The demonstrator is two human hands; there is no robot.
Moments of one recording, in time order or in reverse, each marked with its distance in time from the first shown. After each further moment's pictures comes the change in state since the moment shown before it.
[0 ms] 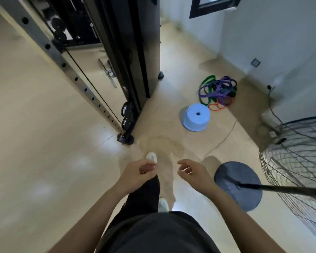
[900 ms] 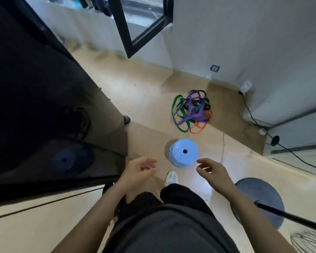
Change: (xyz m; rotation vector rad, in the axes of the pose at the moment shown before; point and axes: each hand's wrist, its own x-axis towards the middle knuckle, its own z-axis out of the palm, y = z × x) left_hand 0.506 0.260 -0.093 0.284 -0.345 0.107; right_hand 0.332 -0.043 -0.279 0.327 0.407 0.308
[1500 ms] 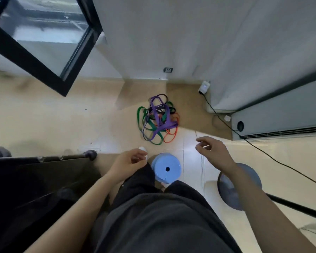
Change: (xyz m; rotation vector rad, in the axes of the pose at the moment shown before) left_hand 0.341 0.134 -0.075 0.133 -0.384 0.078; right_hand 0.221 -0.109 -0.156 0.126 0.323 0.222
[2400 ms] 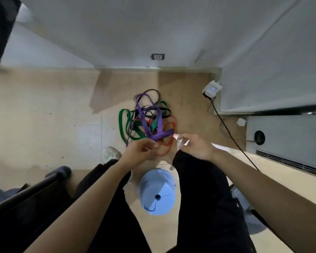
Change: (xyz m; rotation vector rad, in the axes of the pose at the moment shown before) left_hand 0.419 0.000 0.078 0.049 -0.062 -0.074; right_hand 0.426 0.126 0.004 -0.269 -0.416 0.009
